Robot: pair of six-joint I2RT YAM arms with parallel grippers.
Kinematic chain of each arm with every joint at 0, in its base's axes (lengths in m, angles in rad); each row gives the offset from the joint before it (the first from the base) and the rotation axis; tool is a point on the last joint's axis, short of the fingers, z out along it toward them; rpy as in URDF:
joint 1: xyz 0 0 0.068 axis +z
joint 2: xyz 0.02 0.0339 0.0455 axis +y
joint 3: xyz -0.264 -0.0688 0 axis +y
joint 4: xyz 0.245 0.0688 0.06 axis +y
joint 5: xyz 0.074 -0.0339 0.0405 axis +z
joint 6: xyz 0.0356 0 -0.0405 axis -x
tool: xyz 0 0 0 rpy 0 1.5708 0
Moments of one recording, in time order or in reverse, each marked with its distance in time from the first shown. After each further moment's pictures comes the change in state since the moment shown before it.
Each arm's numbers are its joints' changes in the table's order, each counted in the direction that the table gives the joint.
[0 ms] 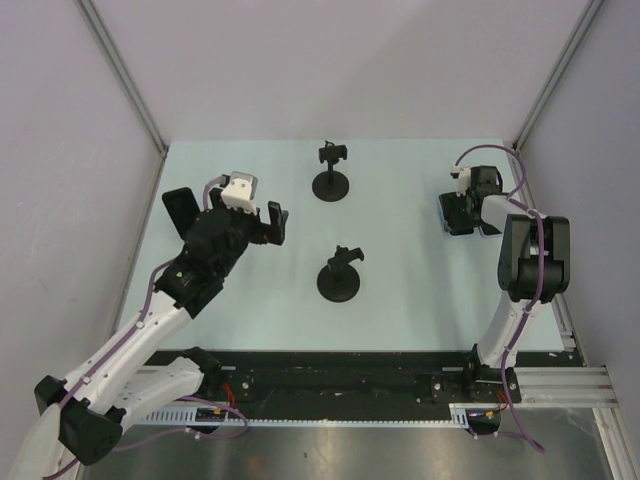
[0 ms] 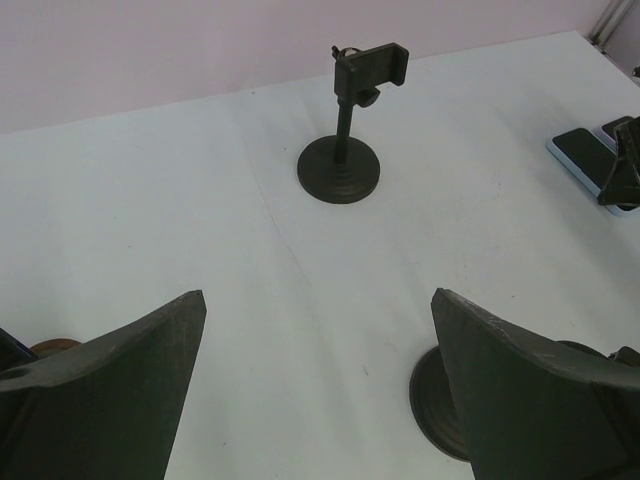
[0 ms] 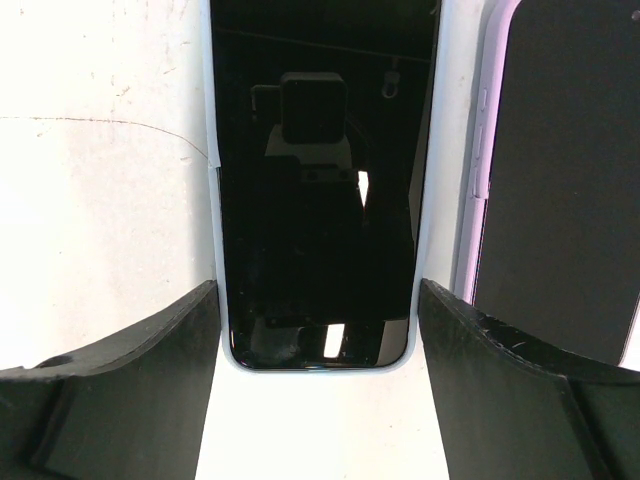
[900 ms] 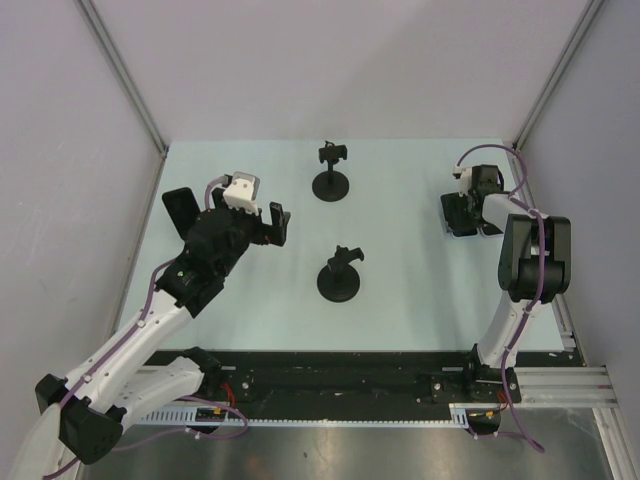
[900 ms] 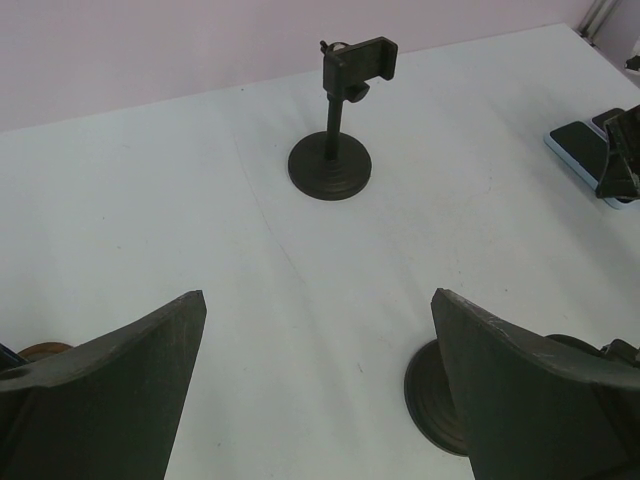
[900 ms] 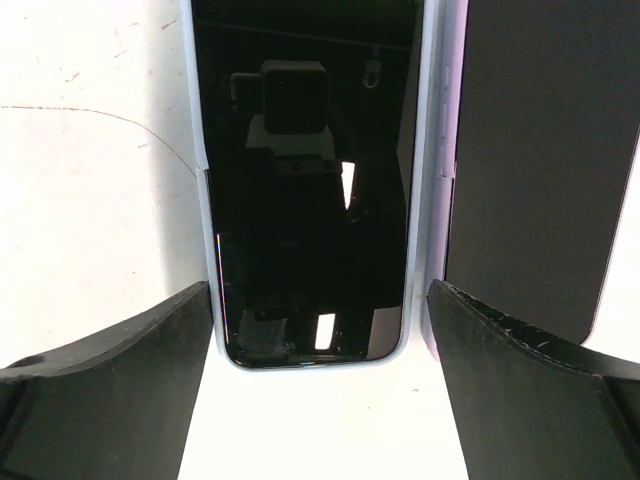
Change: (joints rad) left arm 0.000 0.008 0.001 0.000 -0.019 0.000; right arm -0.006 0.000 -0.014 0.037 -0.054 0.010
